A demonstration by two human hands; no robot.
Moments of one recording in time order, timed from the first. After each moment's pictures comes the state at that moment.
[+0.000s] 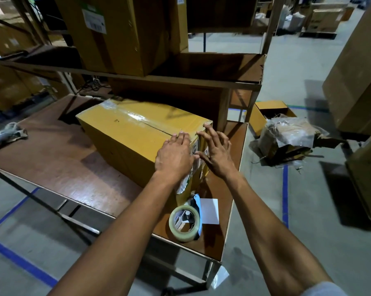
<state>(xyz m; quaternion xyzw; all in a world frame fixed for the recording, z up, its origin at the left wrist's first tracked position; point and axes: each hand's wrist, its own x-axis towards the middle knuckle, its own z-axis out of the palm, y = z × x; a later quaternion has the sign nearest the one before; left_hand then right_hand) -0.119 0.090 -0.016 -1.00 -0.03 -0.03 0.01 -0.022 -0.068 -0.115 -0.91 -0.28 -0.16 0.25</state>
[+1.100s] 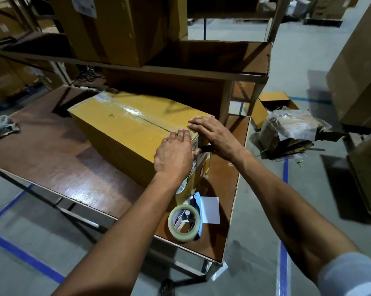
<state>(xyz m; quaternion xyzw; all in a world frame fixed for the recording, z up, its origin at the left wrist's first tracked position) -0.114 0.083 -0.012 -1.00 -0.05 -0.03 0.03 0.033 -0.070 -0.078 -0.84 -0.49 -0.21 0.13</state>
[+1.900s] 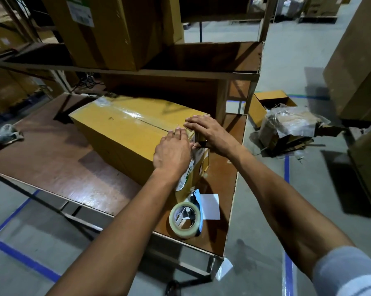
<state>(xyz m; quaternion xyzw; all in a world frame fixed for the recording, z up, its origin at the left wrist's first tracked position) -0.118 0.080 -0.008 -1.00 -0.06 -0.03 0.02 0.029 -0.069 -0.075 -0.84 -0.48 -0.19 0.16</state>
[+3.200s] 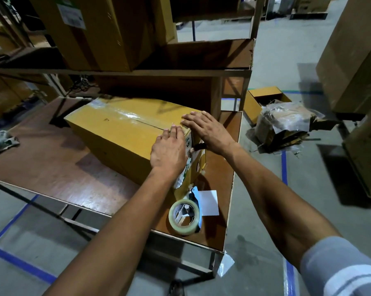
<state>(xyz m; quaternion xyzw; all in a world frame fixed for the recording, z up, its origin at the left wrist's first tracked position) -0.116 0.084 -0.021 -0.99 -0.03 -0.06 0.09 0.018 -0.070 -0.075 -0.88 -0.43 -0.21 0.04</state>
